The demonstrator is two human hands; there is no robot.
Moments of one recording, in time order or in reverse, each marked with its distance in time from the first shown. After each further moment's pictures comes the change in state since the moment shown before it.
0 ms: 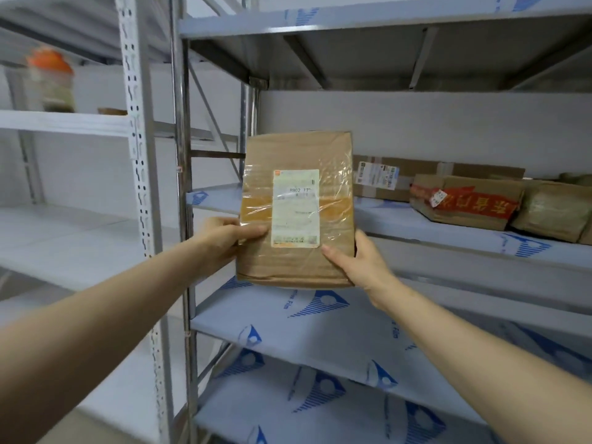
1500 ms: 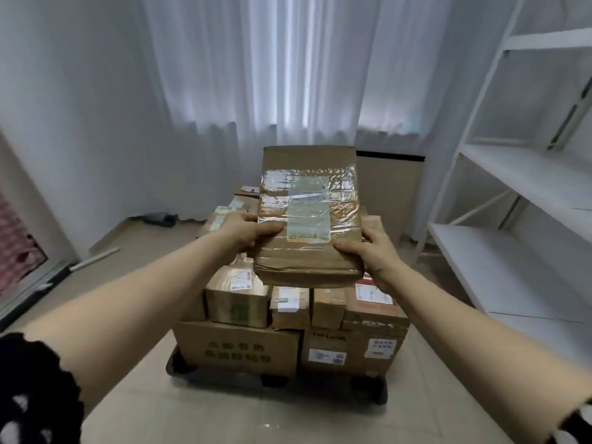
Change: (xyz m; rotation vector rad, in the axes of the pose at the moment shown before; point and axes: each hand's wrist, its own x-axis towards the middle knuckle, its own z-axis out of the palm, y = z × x) left_hand -0.528 -0.114 -0.769 0.078 1.360 -0.404; right_hand -0.241 -0.223 0.922 0.442 -1.301 0.202
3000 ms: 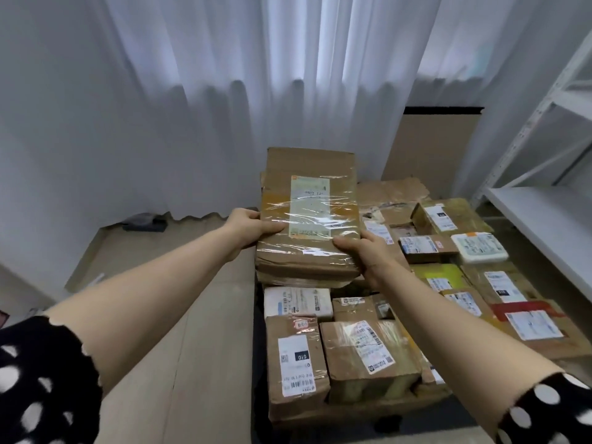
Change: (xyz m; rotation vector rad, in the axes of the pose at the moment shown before) left_hand 0.459 -0.051 -0.361 0.141 -0.232 -0.146; right_hand 0.396 0.050 0.410 0.209 0.193 0.285
